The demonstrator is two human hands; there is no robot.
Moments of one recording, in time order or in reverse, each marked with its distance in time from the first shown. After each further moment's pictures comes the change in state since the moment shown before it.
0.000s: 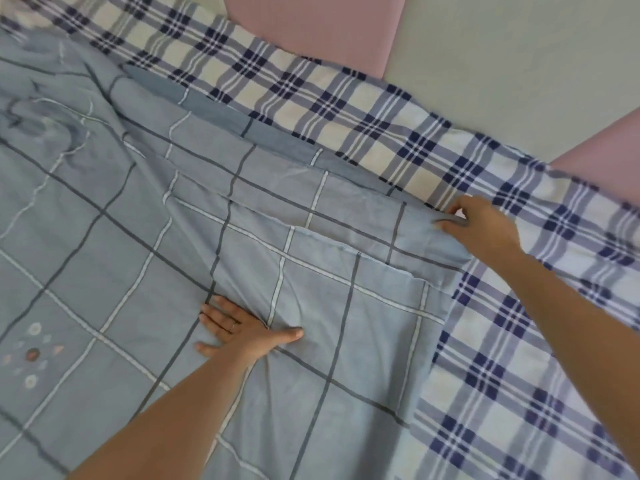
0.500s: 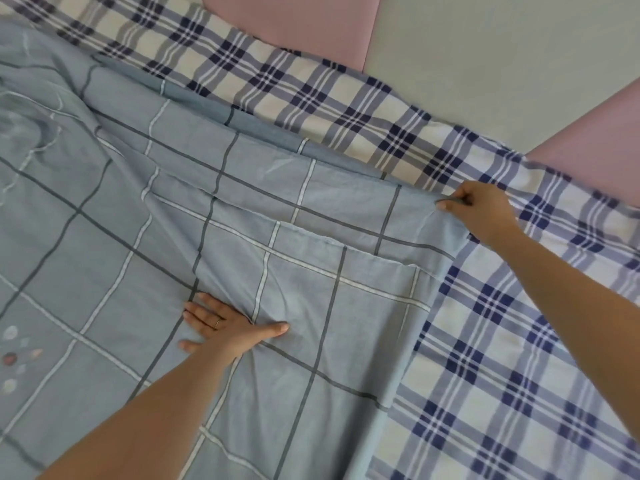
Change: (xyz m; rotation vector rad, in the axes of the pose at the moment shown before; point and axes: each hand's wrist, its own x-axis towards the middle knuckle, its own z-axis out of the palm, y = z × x) left_hand -0.004 0.002 0.000 0.027 -0.026 0.001; right_hand 0.002 0.017 -0.027 0.266 0.038 0.073
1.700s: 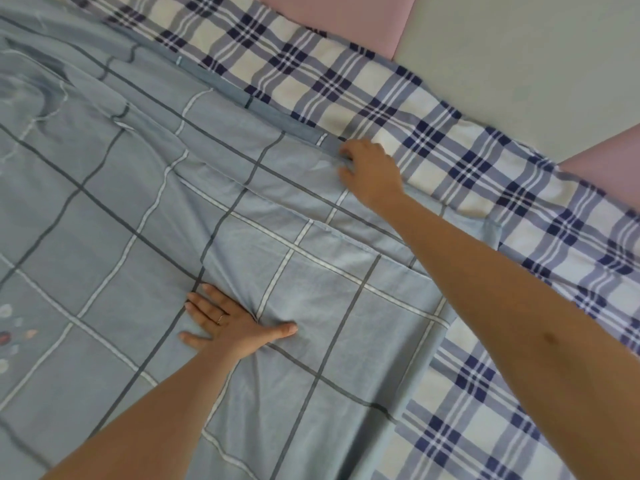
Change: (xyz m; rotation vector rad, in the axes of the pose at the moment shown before) left_hand -0.001 0.003 0.001 0.017 -0.011 0.005; right_hand 0.037 -0.135 0.110 -0.251 -0.086 -0.439
